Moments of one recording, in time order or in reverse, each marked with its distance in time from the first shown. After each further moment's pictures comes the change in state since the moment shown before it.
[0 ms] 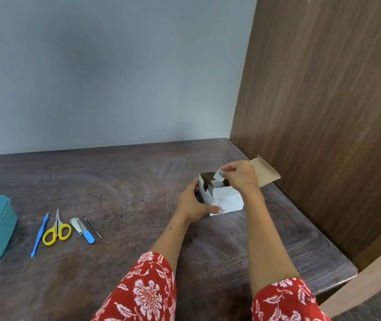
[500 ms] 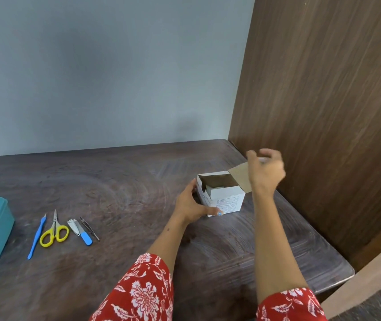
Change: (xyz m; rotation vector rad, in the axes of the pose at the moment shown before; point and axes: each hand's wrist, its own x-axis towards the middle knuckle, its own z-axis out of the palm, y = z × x) left_hand 0.001 -0.001 0.001 -0.030 -0.008 -0.005; right_hand -0.003 0.004 -0.029 0.359 0.602 0.057
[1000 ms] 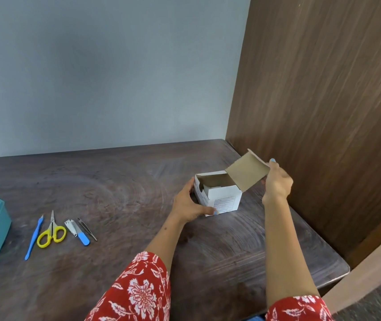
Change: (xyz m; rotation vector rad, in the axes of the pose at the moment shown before) left_hand -0.001 0.002 0.000 0.014 -0.027 0.025; right_hand 0.017 0.030 -0.022 0.291 -0.012 0.503
